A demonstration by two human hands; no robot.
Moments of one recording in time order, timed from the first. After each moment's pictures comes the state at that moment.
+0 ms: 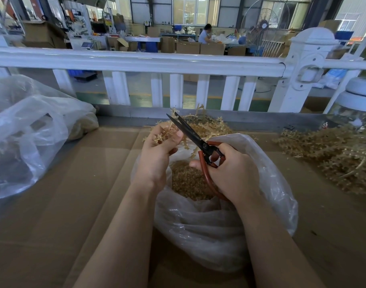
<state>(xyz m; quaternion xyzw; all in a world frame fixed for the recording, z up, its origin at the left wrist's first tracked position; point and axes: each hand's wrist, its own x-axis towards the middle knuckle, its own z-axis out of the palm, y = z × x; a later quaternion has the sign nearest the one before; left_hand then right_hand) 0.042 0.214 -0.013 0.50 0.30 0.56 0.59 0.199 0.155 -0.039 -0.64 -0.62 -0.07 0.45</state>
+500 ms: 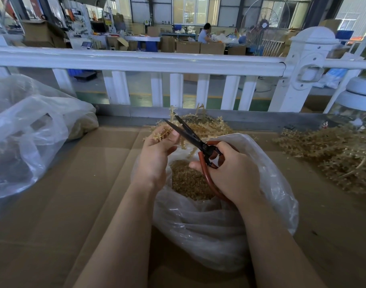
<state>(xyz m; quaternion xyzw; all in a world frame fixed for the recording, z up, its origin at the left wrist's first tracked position) 0.041 0.215 -0.014 0.49 0.29 0.56 0.60 0.199 0.154 -0.037 -0.65 -0.63 -0.06 0.42</state>
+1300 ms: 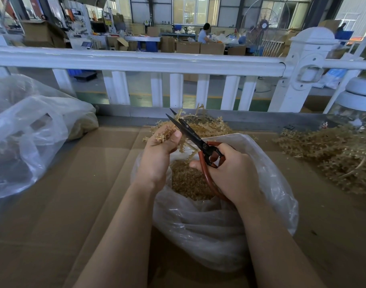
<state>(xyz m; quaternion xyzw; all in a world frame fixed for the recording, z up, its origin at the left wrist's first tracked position) 0.043 0.217 -0.015 0.53 0.27 0.55 0.58 0.200 0.155 -0.037 -0.65 -0.63 -0.03 0.43</state>
